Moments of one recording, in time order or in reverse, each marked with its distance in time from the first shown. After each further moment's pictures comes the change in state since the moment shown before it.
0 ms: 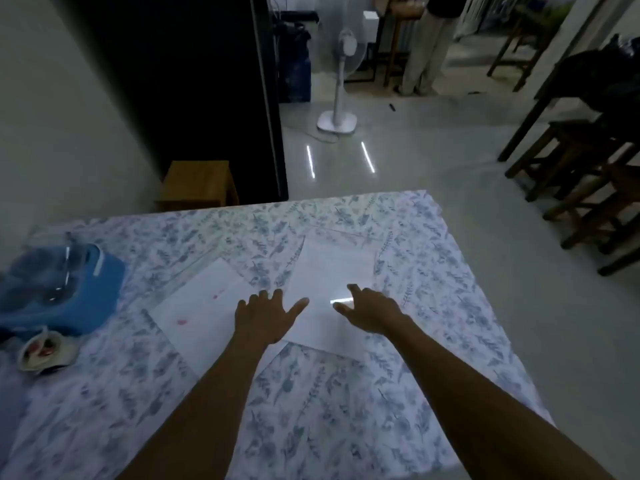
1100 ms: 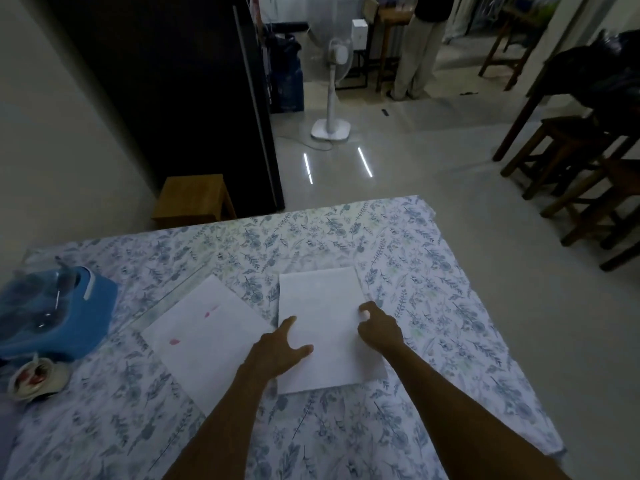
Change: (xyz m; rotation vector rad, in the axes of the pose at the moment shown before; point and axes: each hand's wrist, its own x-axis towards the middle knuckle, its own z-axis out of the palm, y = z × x) left_hand 0.001 0.014 0.039 -0.369 -0.238 0.024; right_hand -0.004 0.031 0.022 0.504 0.105 0.257
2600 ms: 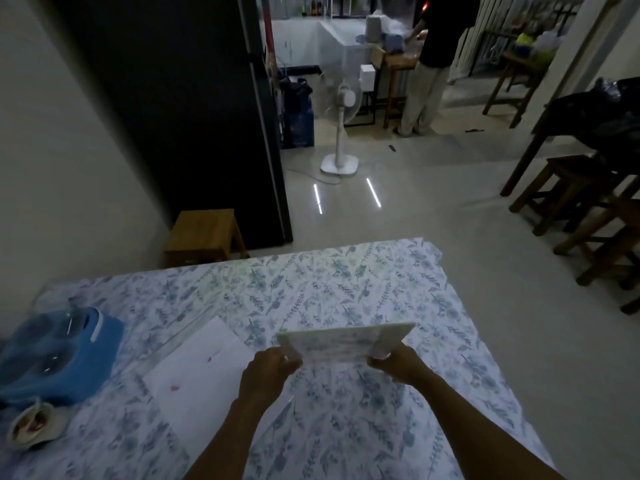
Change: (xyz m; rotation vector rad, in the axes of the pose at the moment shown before) left_hand 0.004 0.018 -0.047 -0.163 0.296 0.084; right_hand 0.048 0.021 -0.054 0.022 -0.176 -0.169
